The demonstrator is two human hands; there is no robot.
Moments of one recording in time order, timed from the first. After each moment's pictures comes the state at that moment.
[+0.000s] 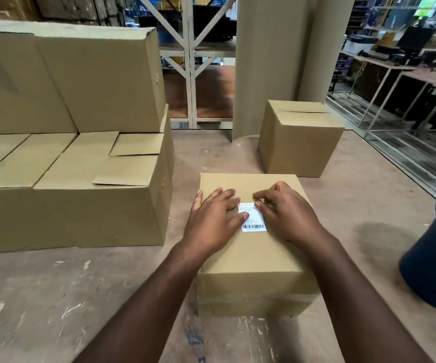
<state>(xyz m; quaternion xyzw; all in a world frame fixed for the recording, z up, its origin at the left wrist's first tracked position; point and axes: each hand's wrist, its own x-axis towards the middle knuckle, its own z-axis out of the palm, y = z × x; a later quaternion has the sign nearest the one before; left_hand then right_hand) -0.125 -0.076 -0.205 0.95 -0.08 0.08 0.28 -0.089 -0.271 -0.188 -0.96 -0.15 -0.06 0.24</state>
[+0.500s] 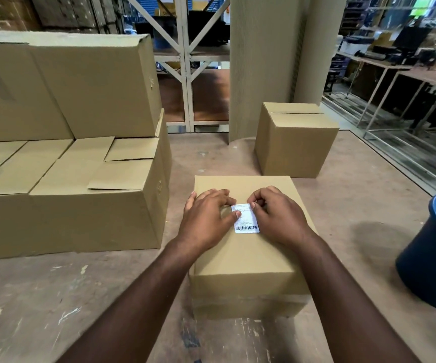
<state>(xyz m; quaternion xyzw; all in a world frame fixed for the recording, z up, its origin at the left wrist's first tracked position) -0.116 -0.080 -0.203 0.95 -0.05 0.12 0.30 -0.085 -0.272 -0.200 -0.94 -0.13 -0.08 0.29</state>
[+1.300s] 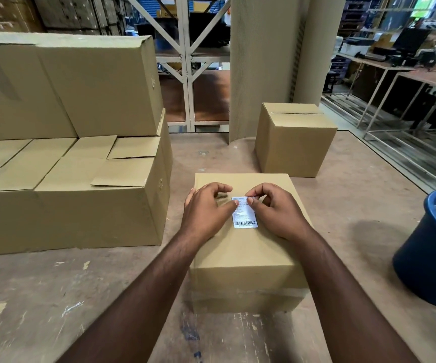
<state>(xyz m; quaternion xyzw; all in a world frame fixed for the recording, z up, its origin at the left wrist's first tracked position) -0.119 -0.087 -0.193 0.88 0.02 0.15 0.45 -0.089 -0.274 -0.199 -0.87 -0.14 -0.07 0.46</state>
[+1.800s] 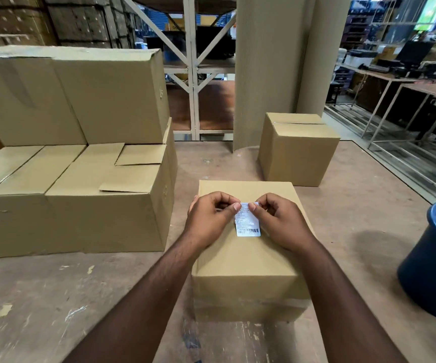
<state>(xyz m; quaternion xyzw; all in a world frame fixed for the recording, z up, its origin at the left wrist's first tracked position) -0.121 -0.084 -0.194 0.80 -0.01 0.11 0.60 -0.101 -0.277 -0.195 -0.85 -0.15 -0.06 0.49</state>
